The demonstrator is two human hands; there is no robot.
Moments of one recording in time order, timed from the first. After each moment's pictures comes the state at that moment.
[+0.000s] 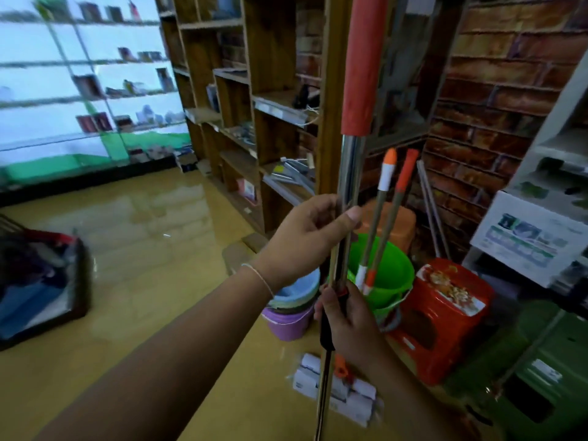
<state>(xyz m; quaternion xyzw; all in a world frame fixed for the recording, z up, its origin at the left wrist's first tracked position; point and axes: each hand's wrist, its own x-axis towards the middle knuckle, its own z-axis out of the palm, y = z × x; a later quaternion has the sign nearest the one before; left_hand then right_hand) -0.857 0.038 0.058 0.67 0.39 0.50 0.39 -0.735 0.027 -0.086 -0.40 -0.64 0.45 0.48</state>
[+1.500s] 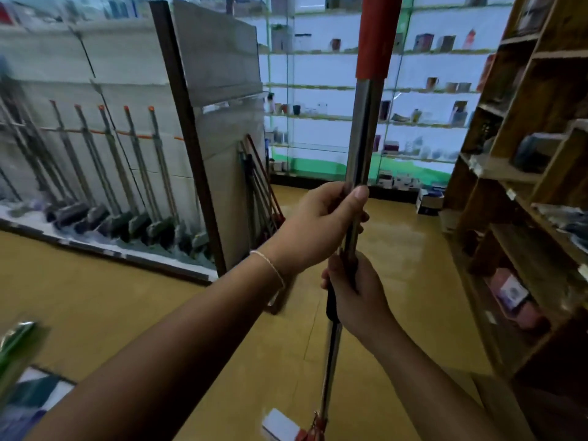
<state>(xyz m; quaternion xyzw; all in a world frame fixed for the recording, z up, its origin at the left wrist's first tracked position) -1.437 0.163 0.114 0.41 0.69 0.59 0.09 -1.380 0.255 0.001 -0.09 -0.77 0.58 0.27</state>
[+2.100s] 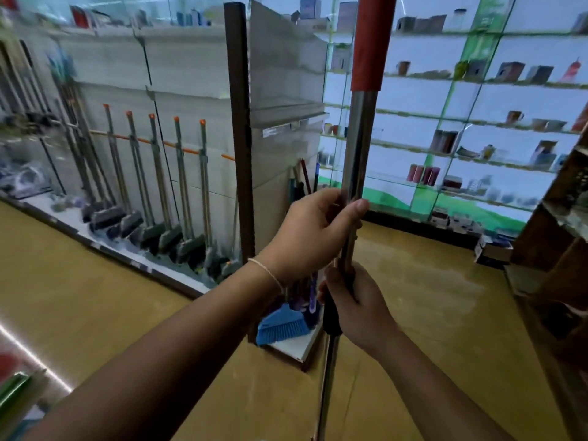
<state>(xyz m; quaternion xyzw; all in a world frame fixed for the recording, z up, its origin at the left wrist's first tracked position) -1.750 0.114 0.114 0.38 0.72 0.58 -0.05 -1.701 0.228 0.009 0.02 -0.80 0.57 0.17</state>
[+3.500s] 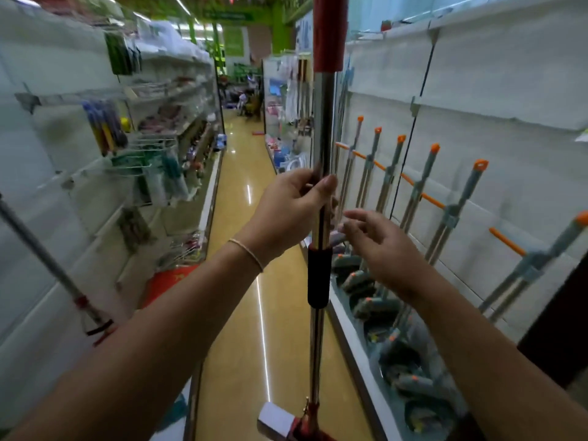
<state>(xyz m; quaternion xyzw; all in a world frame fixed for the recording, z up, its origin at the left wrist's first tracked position) -2.274 -0.174 0.112 -0.01 0.77 0.57 -0.29 -2.362 -0.026 0.060 0.39 -0.72 0.56 -0.09</state>
